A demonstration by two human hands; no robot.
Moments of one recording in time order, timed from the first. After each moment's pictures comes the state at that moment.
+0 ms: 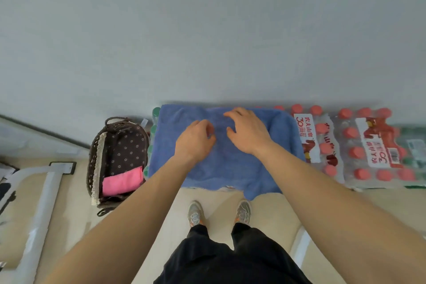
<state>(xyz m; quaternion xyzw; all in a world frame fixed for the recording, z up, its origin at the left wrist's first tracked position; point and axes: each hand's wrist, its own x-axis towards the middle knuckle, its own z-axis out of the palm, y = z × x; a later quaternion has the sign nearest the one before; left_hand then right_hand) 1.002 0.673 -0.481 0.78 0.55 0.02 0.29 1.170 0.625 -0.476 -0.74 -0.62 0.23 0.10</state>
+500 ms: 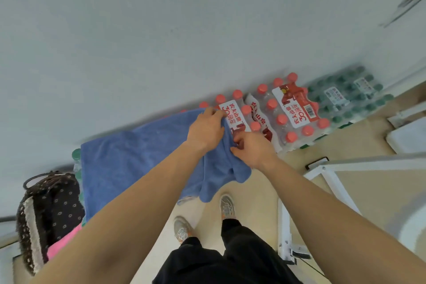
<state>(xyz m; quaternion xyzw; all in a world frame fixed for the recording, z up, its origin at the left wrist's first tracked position) 1.194 0.627 -0.493 0.92 0.27 -0.05 0.27 1.278 0.478 -0.491 -0.87 -0.38 0.30 0.11</state>
